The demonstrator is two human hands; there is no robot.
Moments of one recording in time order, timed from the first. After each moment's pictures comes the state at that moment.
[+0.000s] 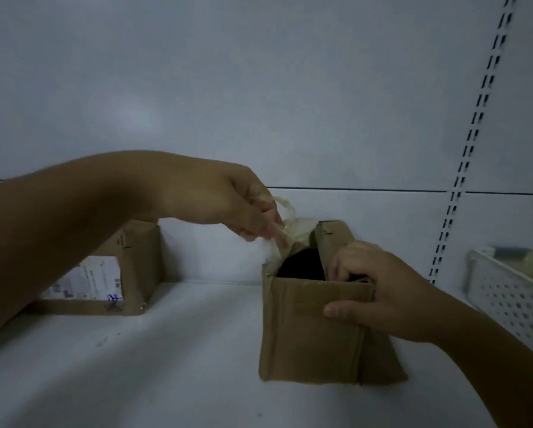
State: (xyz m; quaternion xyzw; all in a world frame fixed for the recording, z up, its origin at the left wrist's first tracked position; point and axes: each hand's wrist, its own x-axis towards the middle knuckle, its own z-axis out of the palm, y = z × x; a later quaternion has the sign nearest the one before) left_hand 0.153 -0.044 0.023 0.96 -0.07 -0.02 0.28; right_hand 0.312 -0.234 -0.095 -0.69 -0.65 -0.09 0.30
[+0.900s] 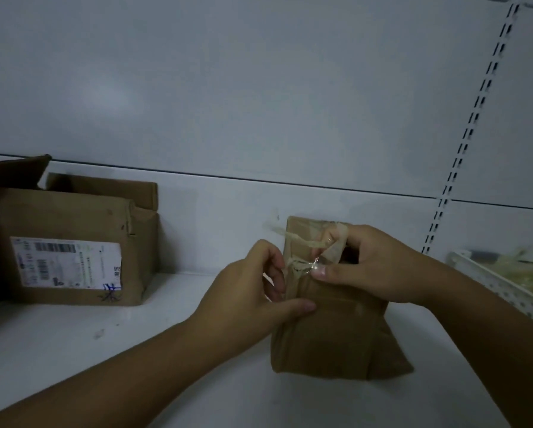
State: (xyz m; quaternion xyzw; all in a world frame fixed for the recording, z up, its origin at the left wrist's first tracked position) left_hand 0.150 -0.059 -0.124 0.87 0.06 0.30 0.39; right_hand 0.269 -0.207 -0.056 -0.74 -0.58 0.05 0.34
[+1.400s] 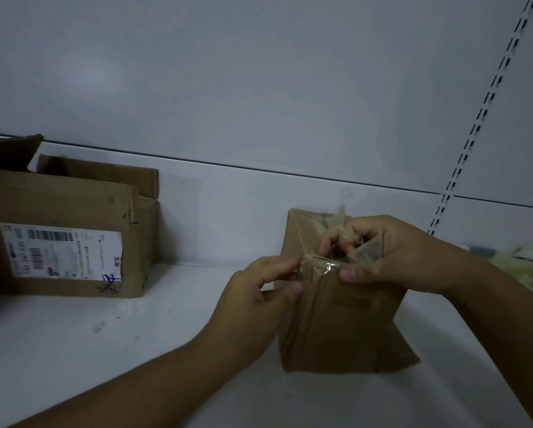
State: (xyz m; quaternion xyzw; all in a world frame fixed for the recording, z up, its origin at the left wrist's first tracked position) left_hand 0.151 -0.060 -0.149 0.75 0.02 0.33 0.57; right_hand 0.270 -0.209 -0.047 -0.70 -0.61 0.12 0.34
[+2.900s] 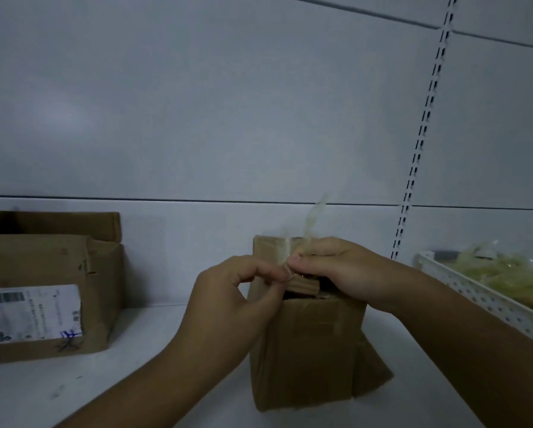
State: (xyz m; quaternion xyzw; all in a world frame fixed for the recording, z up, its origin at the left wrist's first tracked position) left_hand 0.155 -0.068 -0.099 0.82 0.00 0.41 0.39; right_hand 0.268 -0.197 -0.051 -0.75 -0.46 0.15 0.46
